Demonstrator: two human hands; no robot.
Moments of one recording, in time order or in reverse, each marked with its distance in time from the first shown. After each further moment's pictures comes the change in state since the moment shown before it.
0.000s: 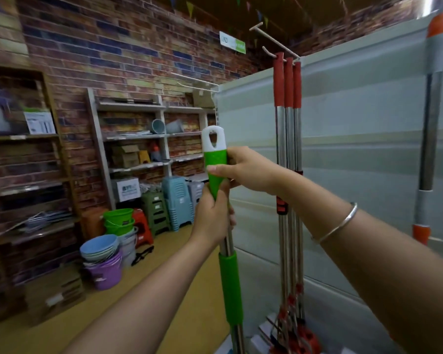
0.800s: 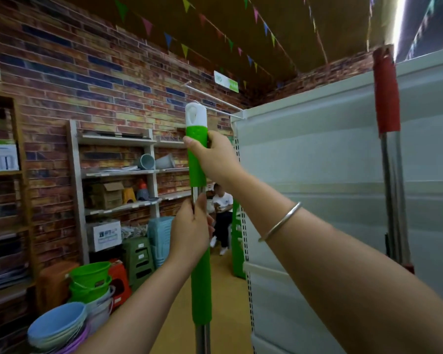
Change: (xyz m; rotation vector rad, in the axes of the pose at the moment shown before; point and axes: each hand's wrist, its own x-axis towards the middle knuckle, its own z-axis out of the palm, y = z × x) left_hand 0.293 -0.110 -0.126 0.255 0.199 0.099; right_hand 0.369 0.064 0.050 0.052 0.525 -0.161
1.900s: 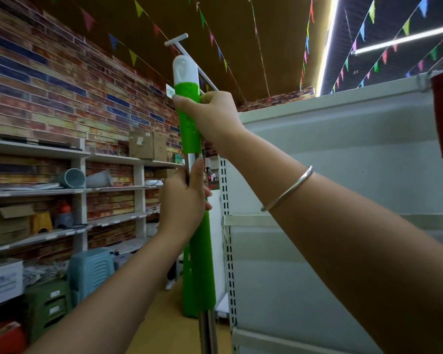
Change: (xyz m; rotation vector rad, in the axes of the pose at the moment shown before) left_hand 0.231 -0.075 0.063 -0.326 -0.103 0.326; right_hand 0.186 0.070 0.038 -0.205 0.219 -0.031
